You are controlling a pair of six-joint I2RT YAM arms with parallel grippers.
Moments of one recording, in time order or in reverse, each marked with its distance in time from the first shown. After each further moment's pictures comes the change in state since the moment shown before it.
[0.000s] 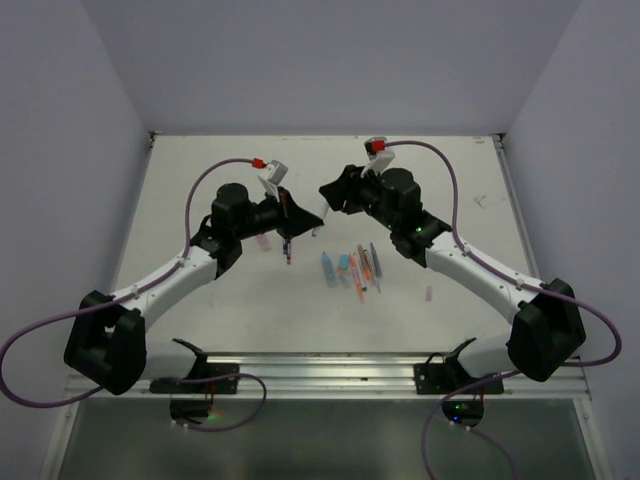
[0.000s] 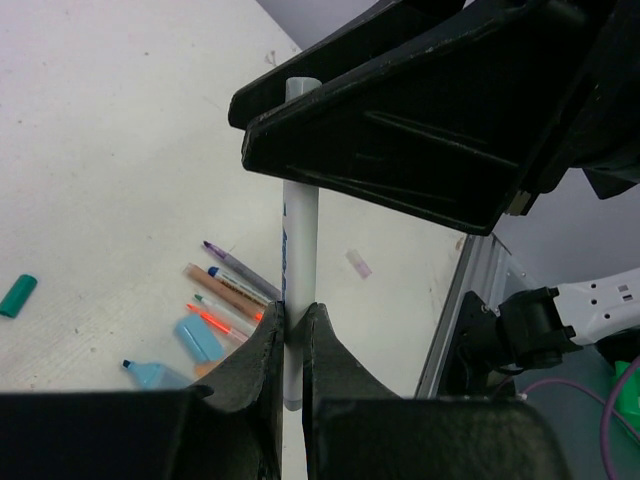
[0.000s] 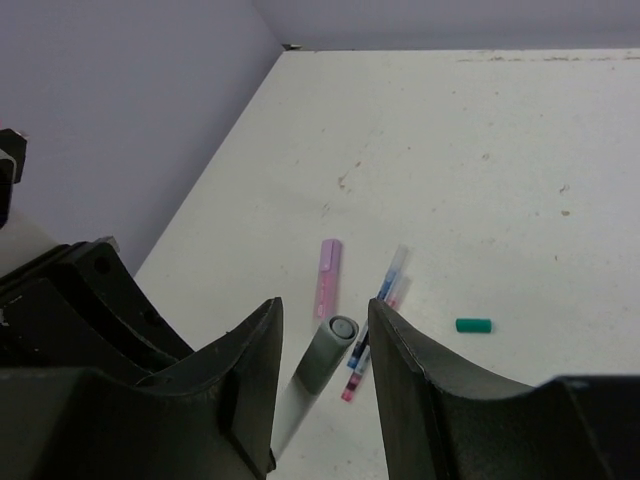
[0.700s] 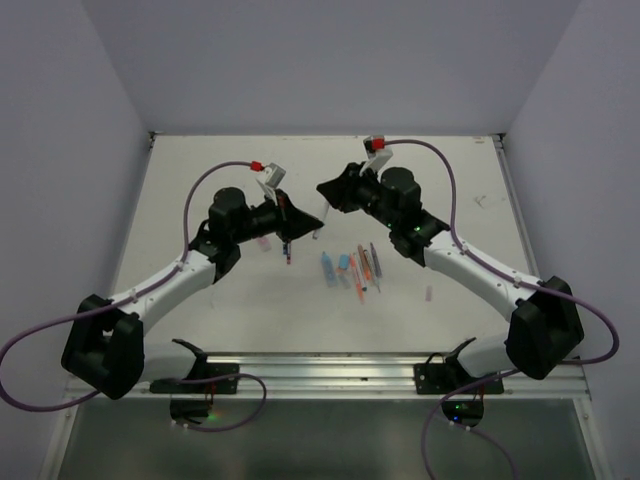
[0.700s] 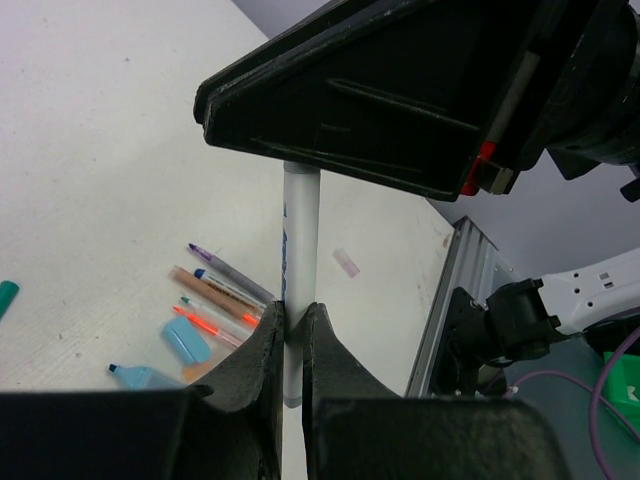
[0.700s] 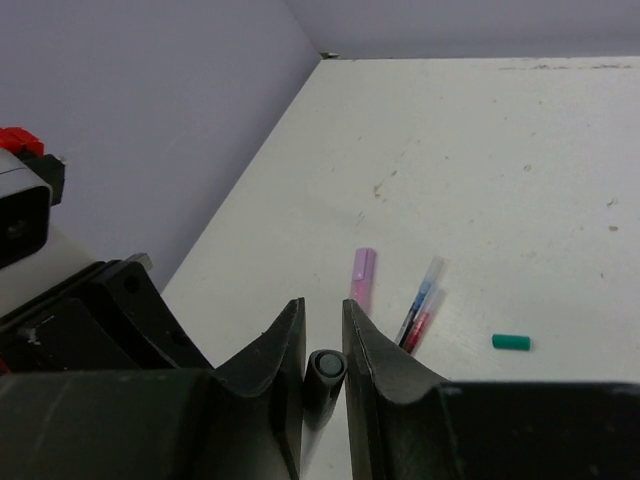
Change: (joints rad) left arm 0.000 -0.024 -0.042 0.052 0.029 -0.018; right arm -0.006 0.013 0.000 0.051 -0.050 0.023
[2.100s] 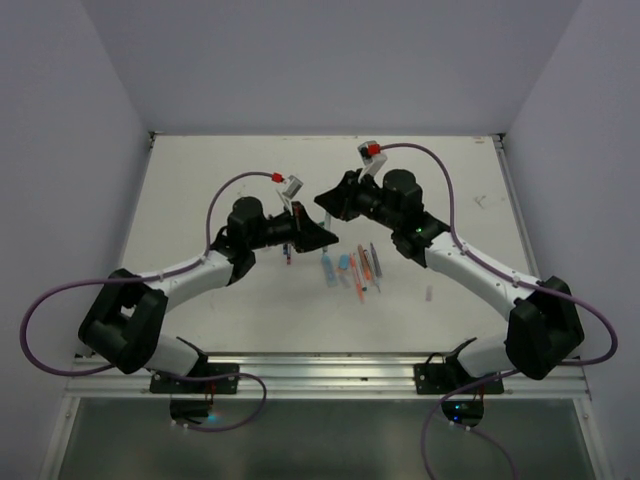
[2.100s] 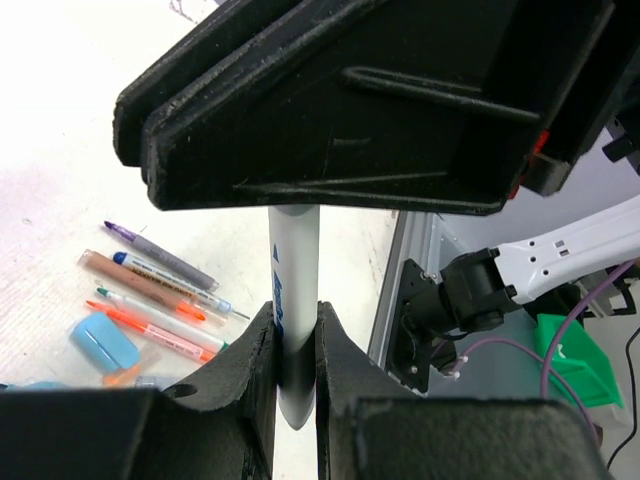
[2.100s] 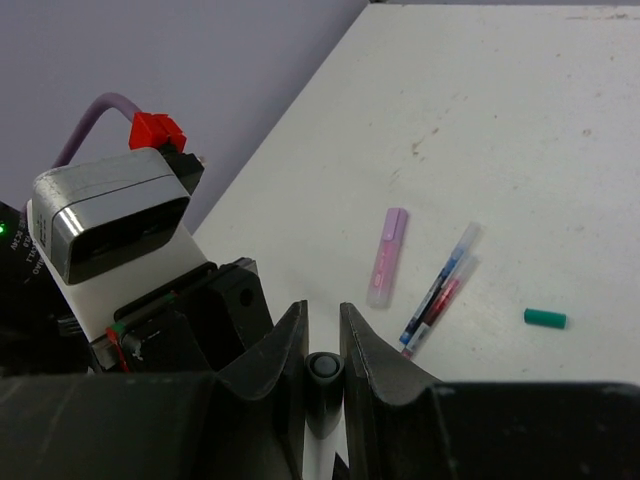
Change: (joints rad) left arm -0.068 0.151 -0.048 0.212 0.087 -0.117; right arm -0.020 -0.003 -0.034 0.019 -0.156 0.011
